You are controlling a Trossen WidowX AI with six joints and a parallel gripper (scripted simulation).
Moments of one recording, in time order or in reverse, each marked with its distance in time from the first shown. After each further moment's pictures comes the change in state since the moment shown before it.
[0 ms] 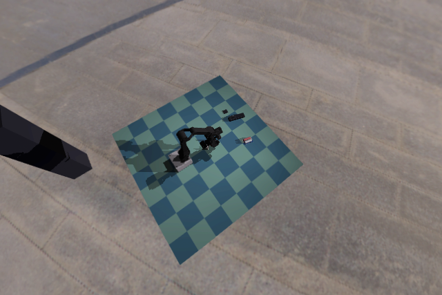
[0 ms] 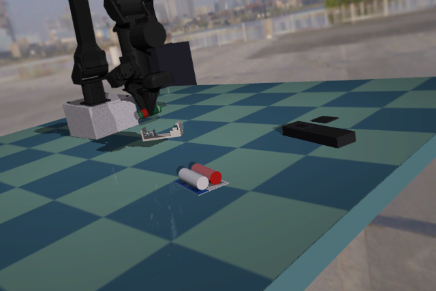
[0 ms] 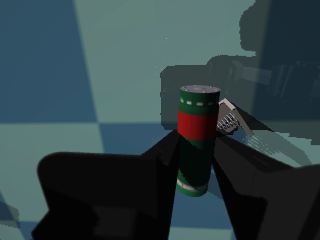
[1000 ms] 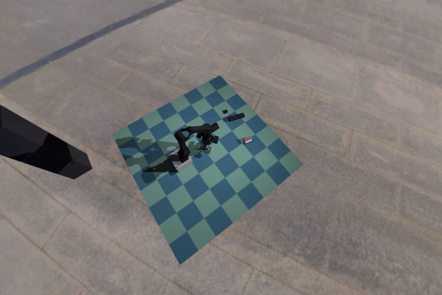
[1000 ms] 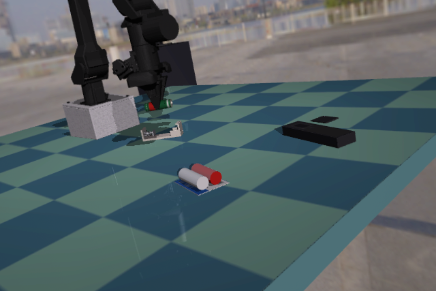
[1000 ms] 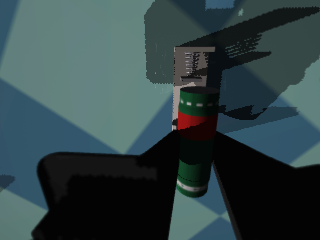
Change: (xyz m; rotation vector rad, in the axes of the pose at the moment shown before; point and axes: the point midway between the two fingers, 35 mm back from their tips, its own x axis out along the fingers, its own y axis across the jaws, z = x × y) arm -0.007 -0.005 -0.036 0.896 0.026 0.002
